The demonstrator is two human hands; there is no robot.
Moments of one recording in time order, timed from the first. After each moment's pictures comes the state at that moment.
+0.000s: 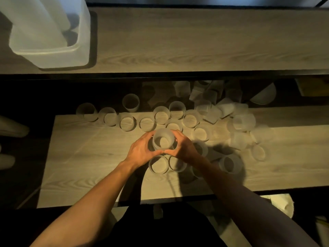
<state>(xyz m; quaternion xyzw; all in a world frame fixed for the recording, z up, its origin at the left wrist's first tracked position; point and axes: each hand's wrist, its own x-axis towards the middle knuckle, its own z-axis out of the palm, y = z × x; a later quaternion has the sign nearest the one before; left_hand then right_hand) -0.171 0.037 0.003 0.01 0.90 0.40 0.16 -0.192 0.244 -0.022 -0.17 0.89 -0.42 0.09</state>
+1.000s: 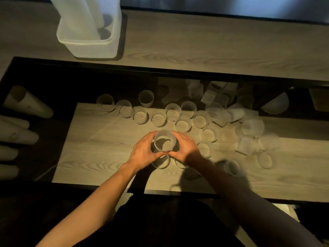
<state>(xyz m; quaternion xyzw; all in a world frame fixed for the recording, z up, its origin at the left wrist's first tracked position) -0.120 0.026 0.022 -0.01 0.90 0.42 0.09 -0.164 0.230 0.004 -0.22 0.91 -0.33 0.11</state>
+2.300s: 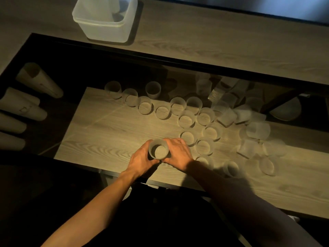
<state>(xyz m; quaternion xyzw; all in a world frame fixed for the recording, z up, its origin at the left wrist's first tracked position) -0.053 0.044 -0.019 -0.14 0.88 0.44 0.13 -0.135 0.223 -0.019 -0.32 0.91 -0.19 0.18</state>
